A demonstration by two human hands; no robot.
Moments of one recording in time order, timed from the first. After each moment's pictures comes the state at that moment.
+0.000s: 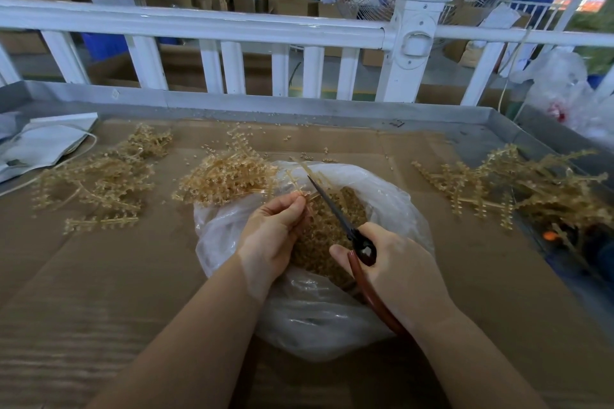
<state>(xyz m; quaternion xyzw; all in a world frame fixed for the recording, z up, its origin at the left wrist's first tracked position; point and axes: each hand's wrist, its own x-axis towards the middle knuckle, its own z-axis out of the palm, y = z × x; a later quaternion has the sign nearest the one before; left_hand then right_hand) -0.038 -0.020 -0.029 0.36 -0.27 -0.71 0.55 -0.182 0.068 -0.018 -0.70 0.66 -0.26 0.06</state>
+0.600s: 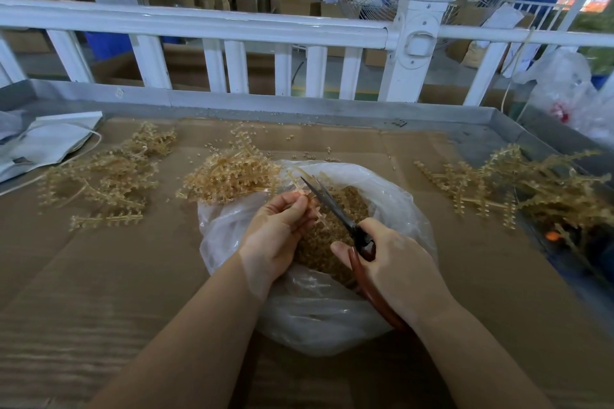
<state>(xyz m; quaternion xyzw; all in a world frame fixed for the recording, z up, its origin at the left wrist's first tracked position) -0.035 -0.021 -0.034 0.33 -0.30 -0.72 0.53 -0.181 0.065 -0.017 -0.70 0.66 -0.26 0.09</state>
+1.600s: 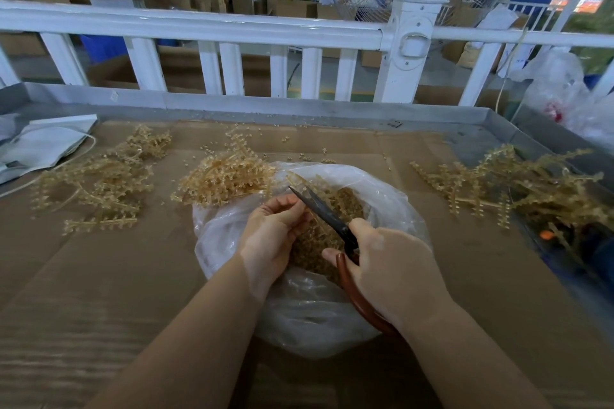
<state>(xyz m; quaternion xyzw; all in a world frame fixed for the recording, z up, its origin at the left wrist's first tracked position) -0.039 -0.021 -0.033 0.35 -0.31 -0.70 0.54 -0.175 0.068 -0.008 -0.73 0.66 -0.16 -0.06</state>
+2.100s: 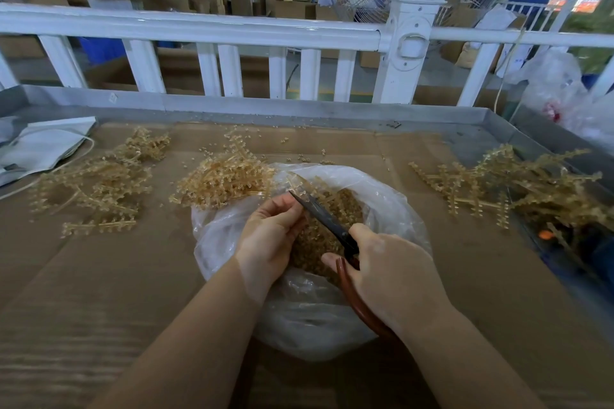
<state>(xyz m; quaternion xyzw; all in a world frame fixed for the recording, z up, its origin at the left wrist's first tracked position) -0.040 -0.021 -0.032 0.35 -0.30 -0.69 0.55 -0.174 0.070 -0.011 -0.72 0.67 -0.16 -0.03</state>
